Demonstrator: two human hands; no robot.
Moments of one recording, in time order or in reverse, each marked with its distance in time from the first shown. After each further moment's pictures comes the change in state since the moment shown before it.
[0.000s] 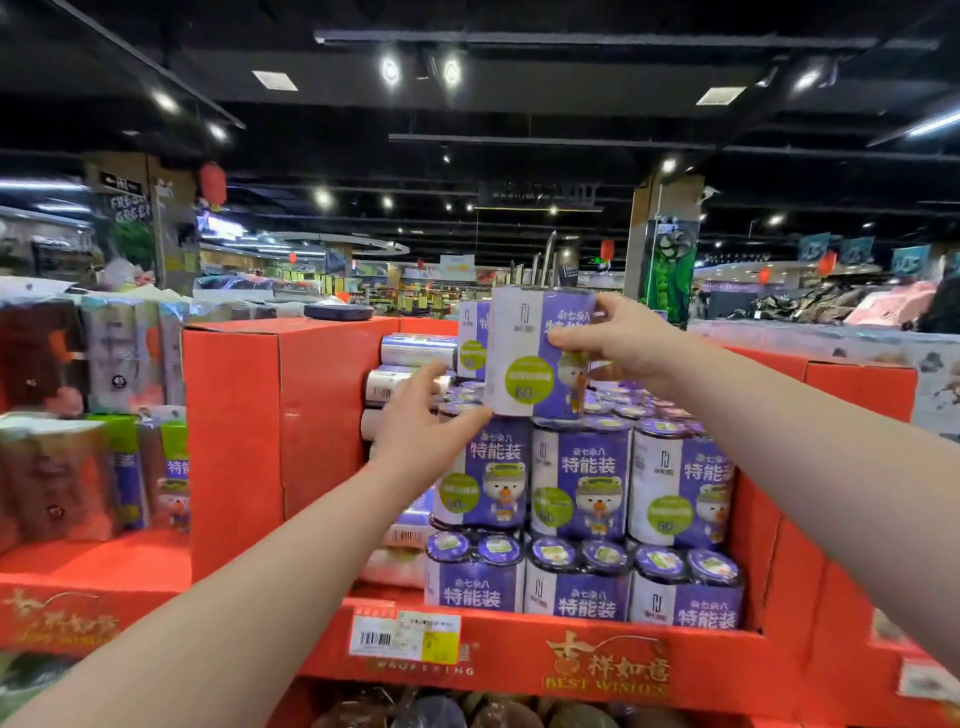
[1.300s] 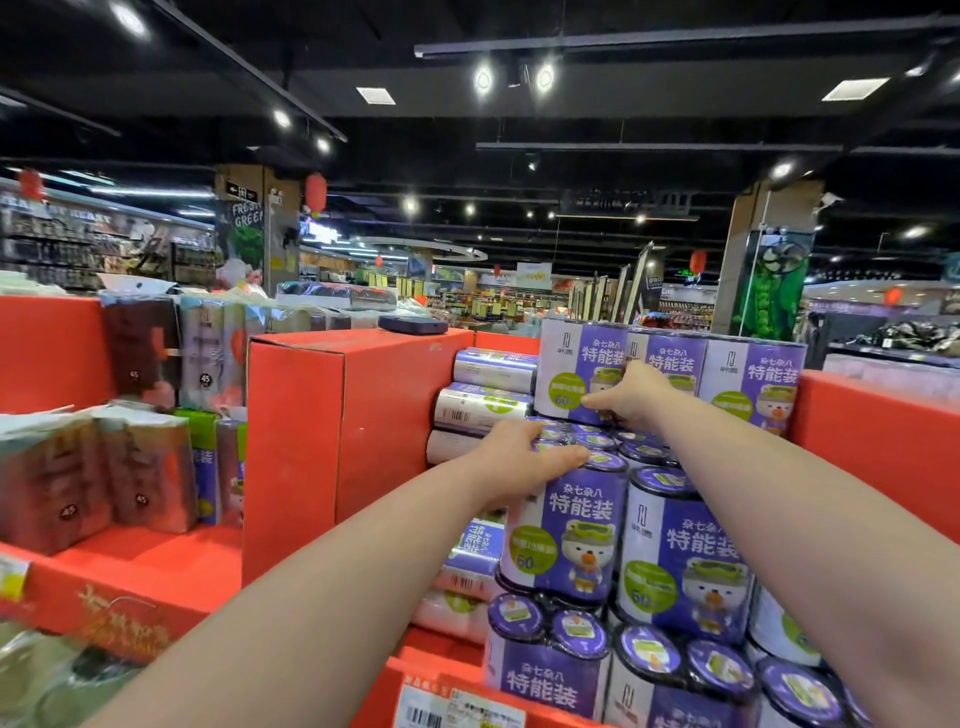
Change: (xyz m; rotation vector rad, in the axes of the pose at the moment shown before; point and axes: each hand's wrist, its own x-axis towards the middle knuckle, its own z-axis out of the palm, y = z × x) left_hand 0.060 -0.019 0.014 -0.033 -0.402 -0.181; right_hand 0.122 0.047 0.065 -0.571 0.053 0.173
